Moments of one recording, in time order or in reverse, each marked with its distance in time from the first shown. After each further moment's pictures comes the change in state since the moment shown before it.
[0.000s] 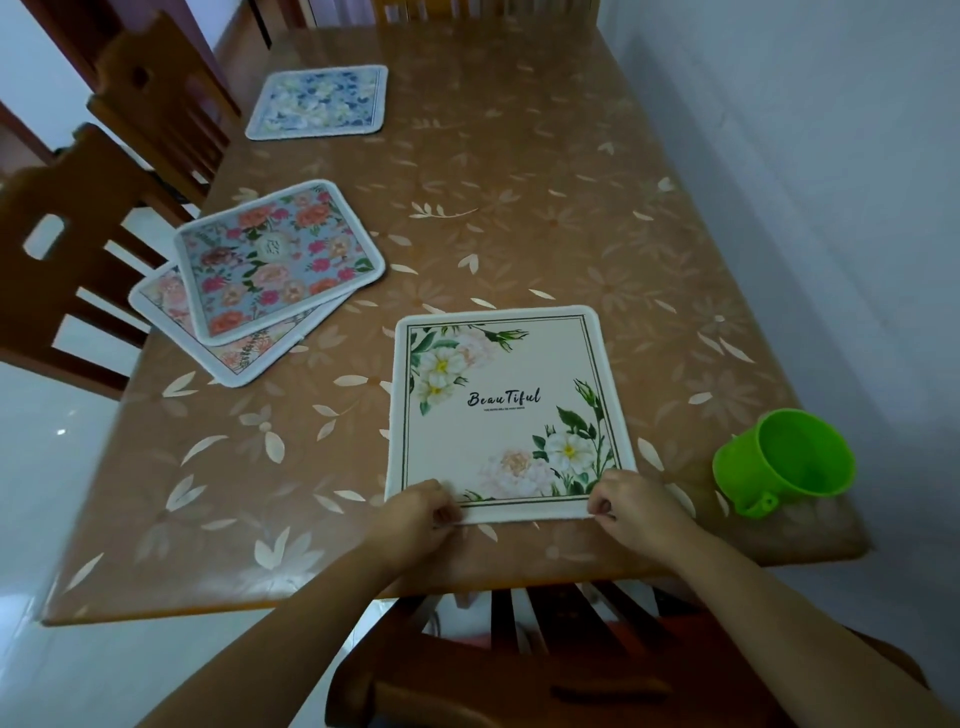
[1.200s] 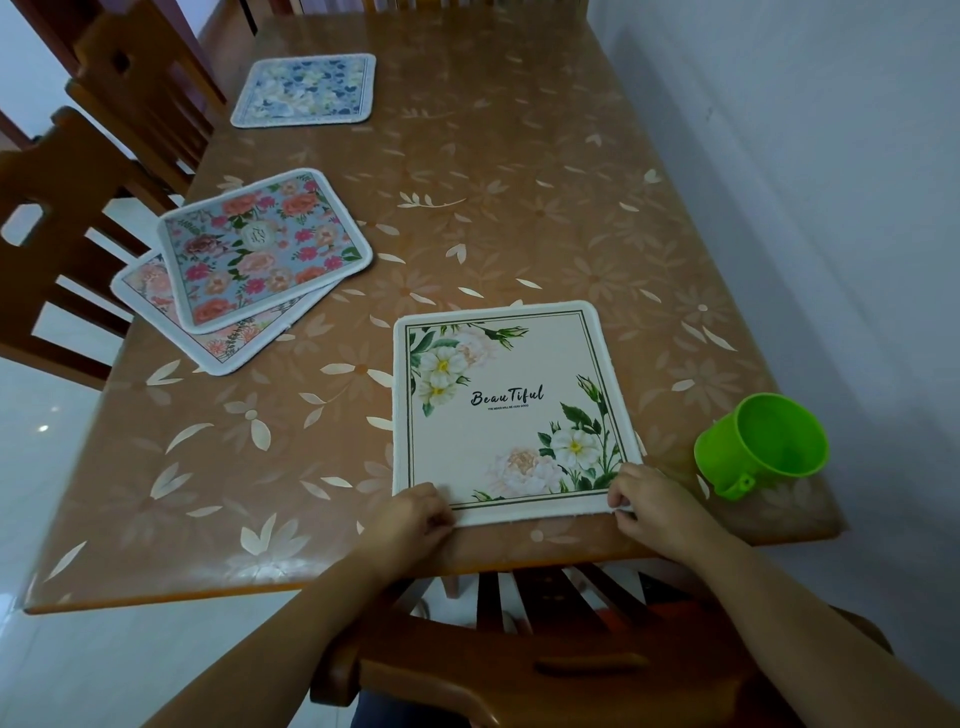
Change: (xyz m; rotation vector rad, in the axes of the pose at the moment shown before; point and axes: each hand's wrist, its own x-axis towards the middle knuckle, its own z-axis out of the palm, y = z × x) left_hand -0.019 0.009 0.009 0.021 0.028 0.117; right_hand -0.028 0.025 -0.001 -0.072 0.039 -0.009
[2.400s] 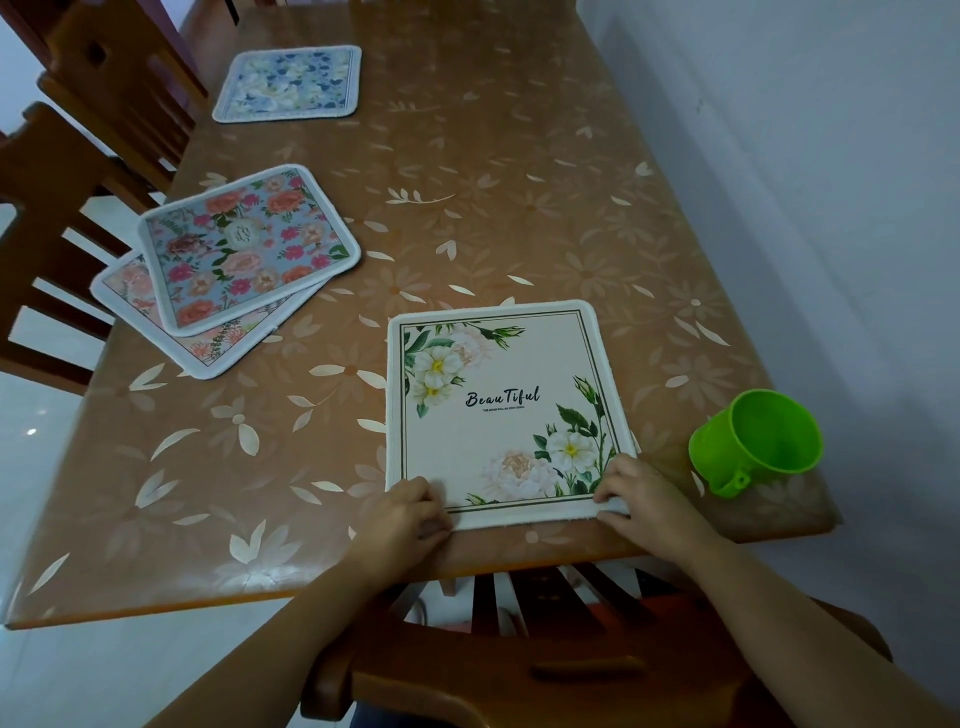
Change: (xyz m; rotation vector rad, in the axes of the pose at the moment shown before) left_hand 0.002 -0.005 0.004 0.040 0.096 0.136; right_hand -0.002 -0.004 0.003 0.165 0.037 0.021
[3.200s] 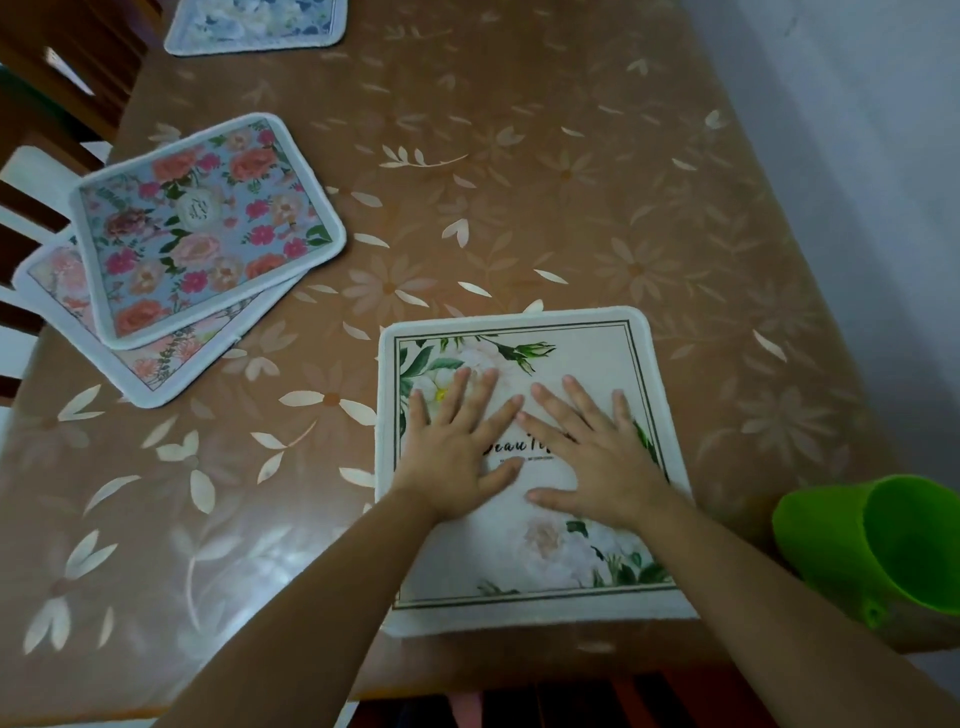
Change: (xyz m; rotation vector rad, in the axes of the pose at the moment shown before) left_hand 0.145 -0.041 0.023 0.366 -0.113 -0.088; right_hand 0.147 -0.003 0.018 -0.353 0.027 -0.227
